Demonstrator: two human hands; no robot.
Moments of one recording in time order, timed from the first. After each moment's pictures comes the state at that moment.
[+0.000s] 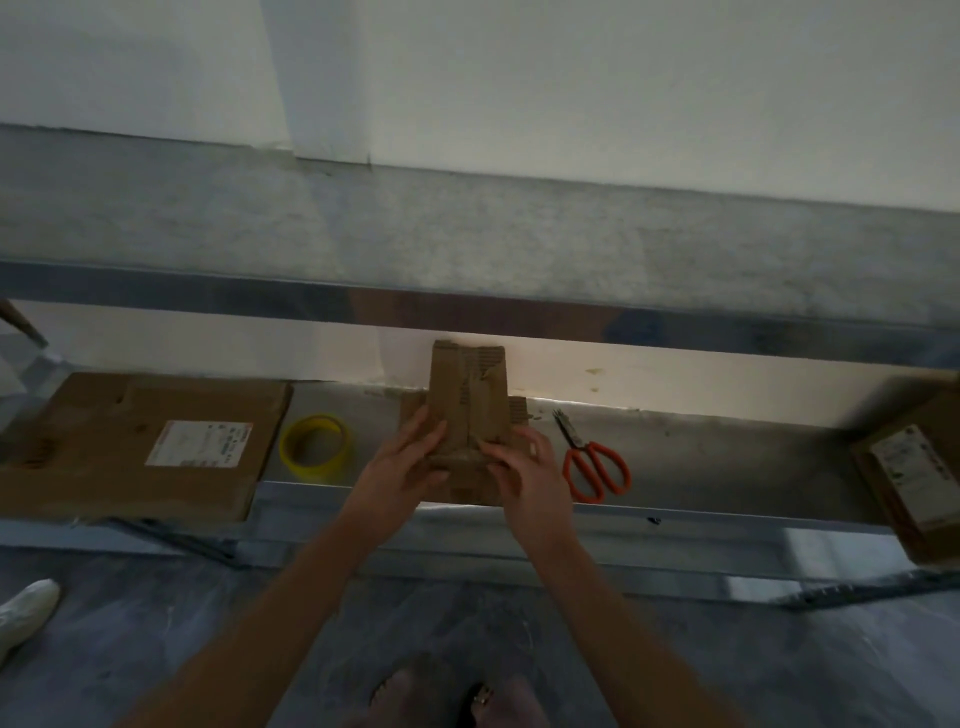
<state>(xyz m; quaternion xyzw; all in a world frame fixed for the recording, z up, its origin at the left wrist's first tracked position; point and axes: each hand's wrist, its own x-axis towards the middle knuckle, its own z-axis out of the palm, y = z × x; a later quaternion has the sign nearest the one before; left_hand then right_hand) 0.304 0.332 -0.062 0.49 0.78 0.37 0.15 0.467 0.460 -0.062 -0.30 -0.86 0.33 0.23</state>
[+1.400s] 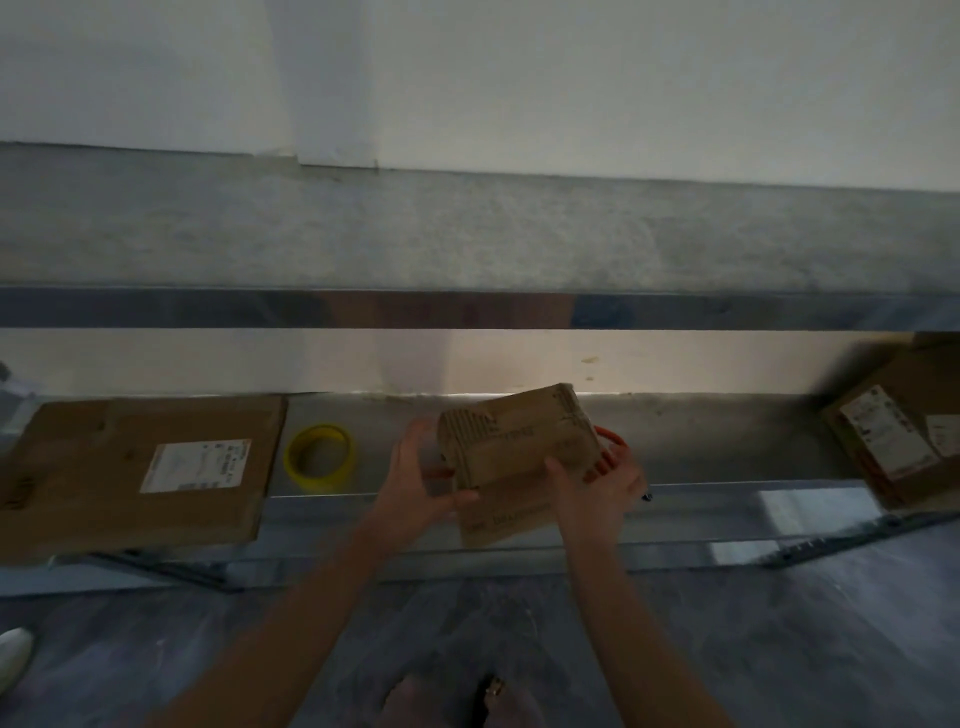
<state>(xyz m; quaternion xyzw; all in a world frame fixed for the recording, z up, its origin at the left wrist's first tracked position) 0.307 0.328 -0.068 0.38 0.68 0.53 0.34 0.482 0.441 -0.048 -0.63 -0.54 0.43 0.35</state>
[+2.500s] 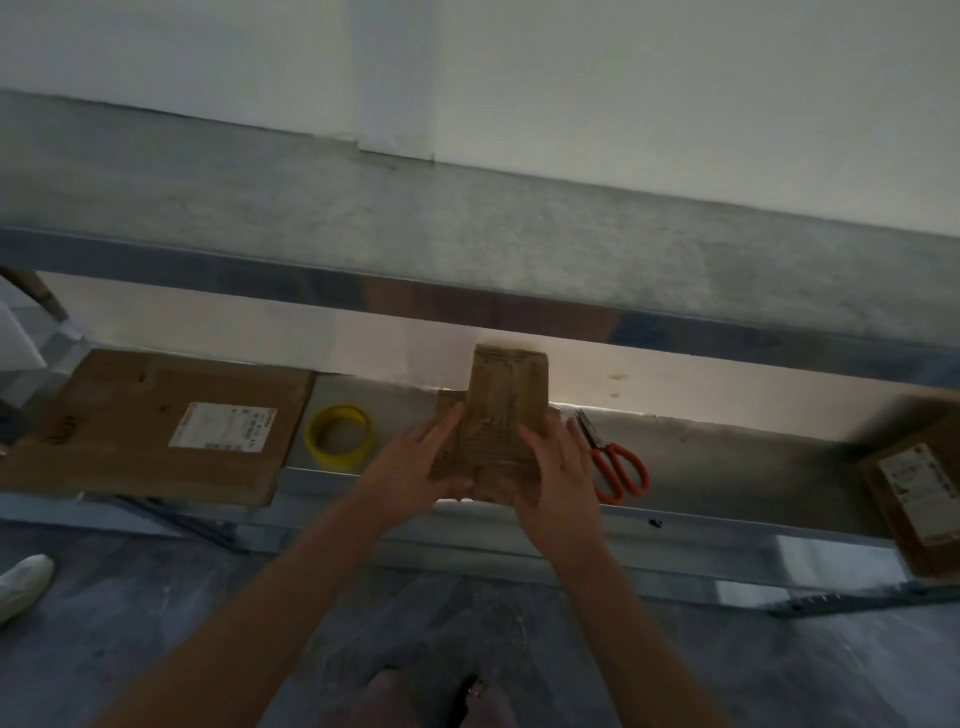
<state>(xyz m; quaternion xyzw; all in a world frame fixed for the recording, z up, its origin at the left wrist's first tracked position) 0.284 0.324 -0.047 0.53 0.79 0.24 0.20 0.468 0.442 -0.040 -0.32 -0.90 0.24 0.17</state>
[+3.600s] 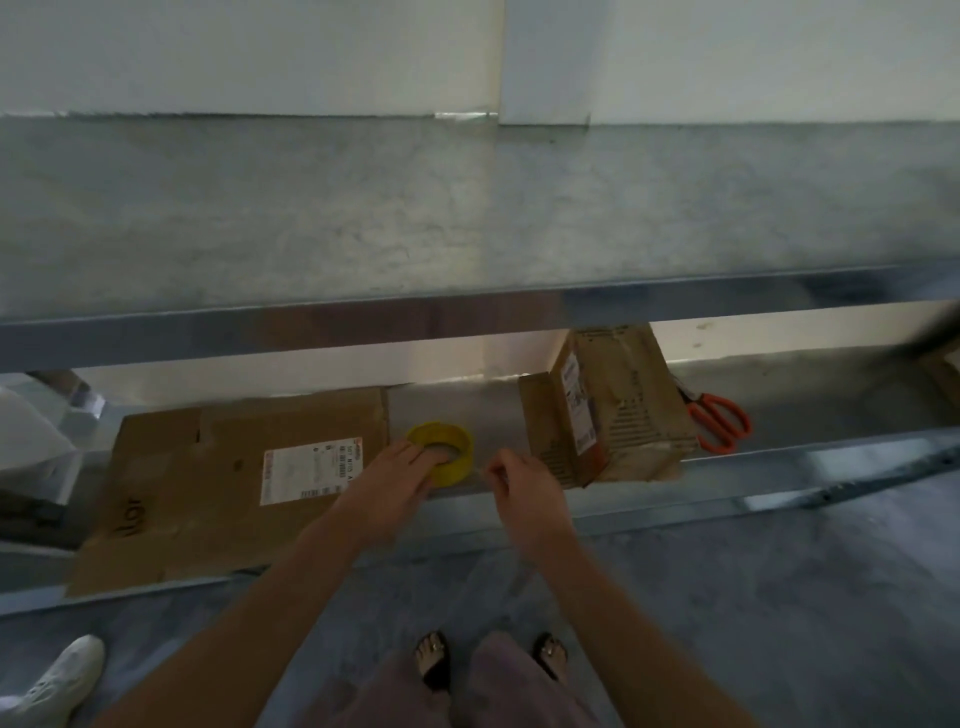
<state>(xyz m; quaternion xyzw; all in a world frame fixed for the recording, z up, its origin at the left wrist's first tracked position) 0.110 0.223 -0.103 0.68 0.70 0.13 0.17 0.299 0.322 -0.101 -0.44 -0.84 0.30 0.06</state>
